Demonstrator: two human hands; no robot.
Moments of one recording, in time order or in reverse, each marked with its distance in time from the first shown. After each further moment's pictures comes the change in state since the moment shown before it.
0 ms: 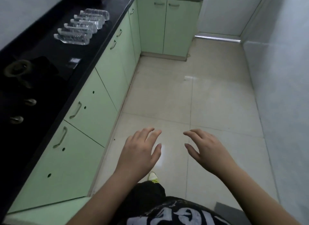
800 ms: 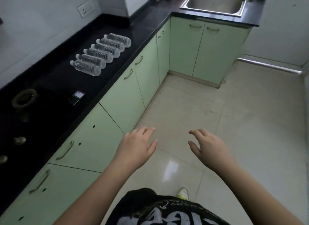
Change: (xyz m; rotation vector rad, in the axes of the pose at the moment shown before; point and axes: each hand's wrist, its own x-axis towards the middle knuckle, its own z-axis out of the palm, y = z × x) left_hand 0.362 -0.045 0.000 0.187 -0.118 -0.333; right_hand 0.379 0.181 -0.033 0.076 -0.137 -0.149
